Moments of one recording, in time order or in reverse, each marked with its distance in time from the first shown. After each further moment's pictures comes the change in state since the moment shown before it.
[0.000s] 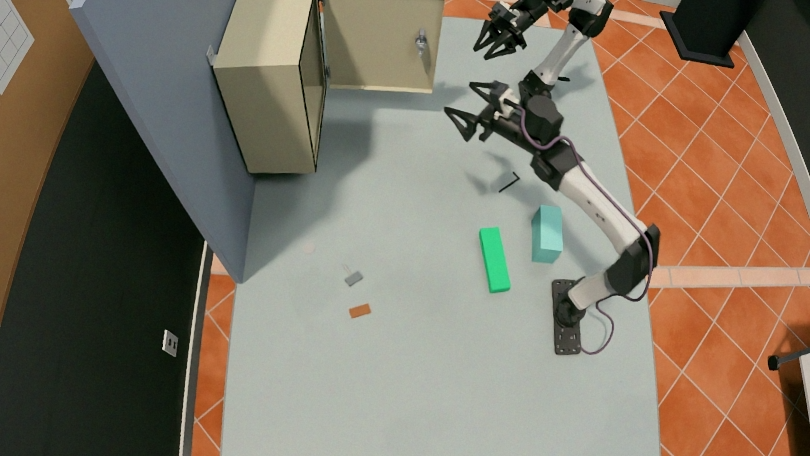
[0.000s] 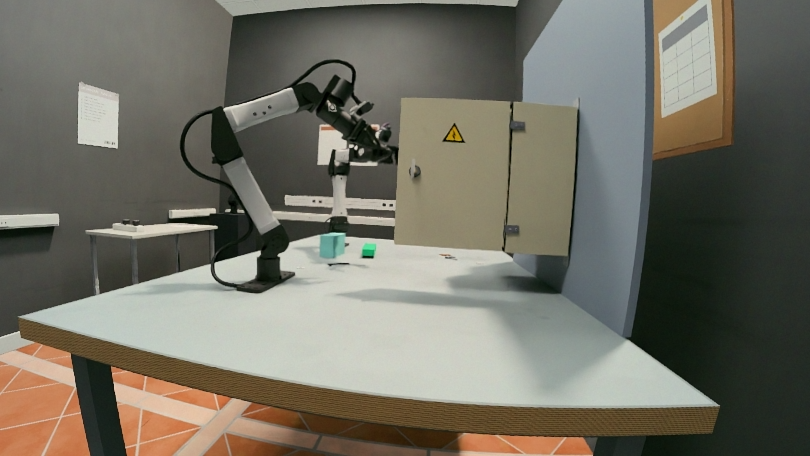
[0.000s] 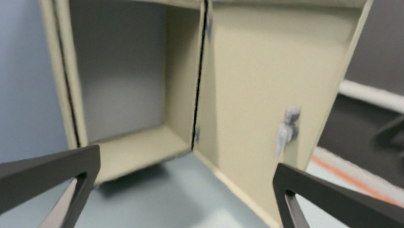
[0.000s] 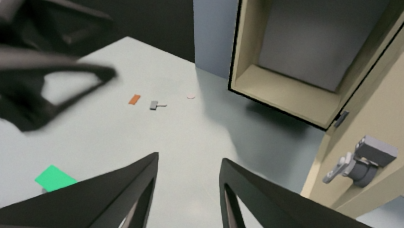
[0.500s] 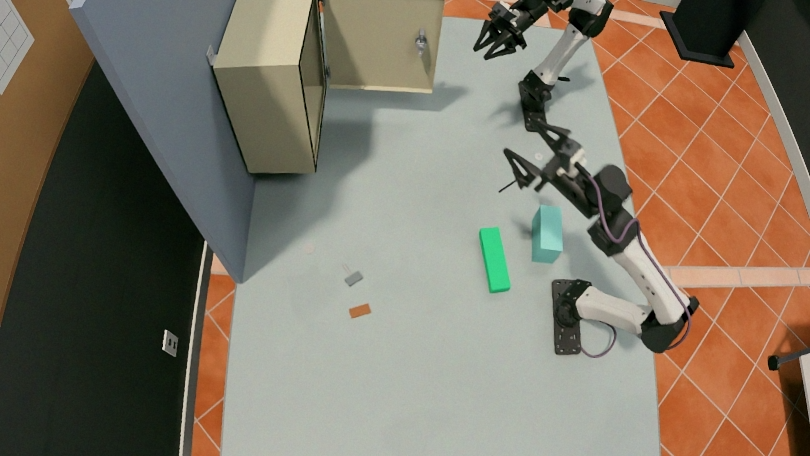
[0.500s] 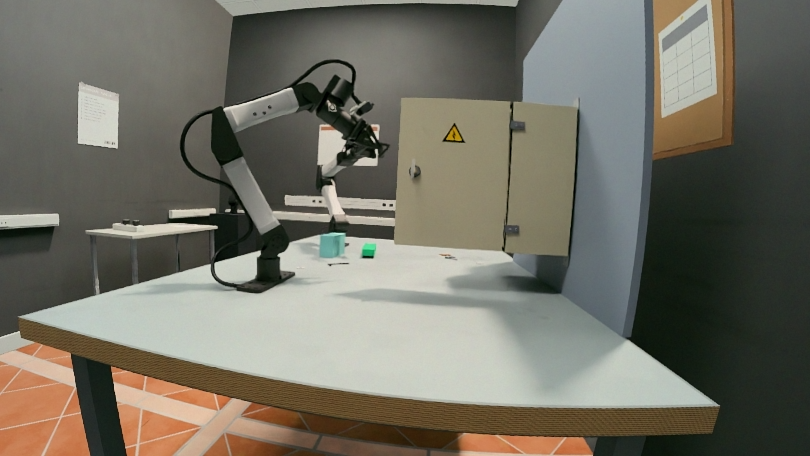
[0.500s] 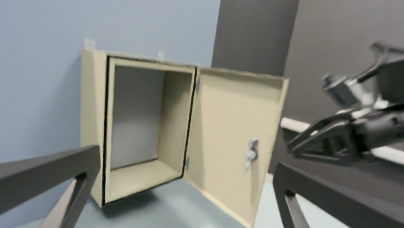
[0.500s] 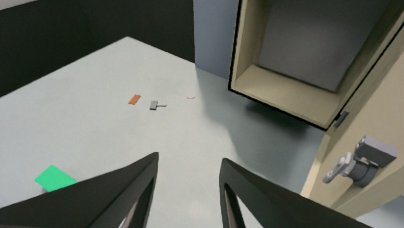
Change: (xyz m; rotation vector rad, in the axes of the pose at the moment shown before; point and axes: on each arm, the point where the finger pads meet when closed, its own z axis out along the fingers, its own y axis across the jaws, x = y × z) left arm -0.044 0.050 -0.164 0.089 -0.212 -0.049; right arm 0.000 0.000 0.000 0.000 0.000 0.000
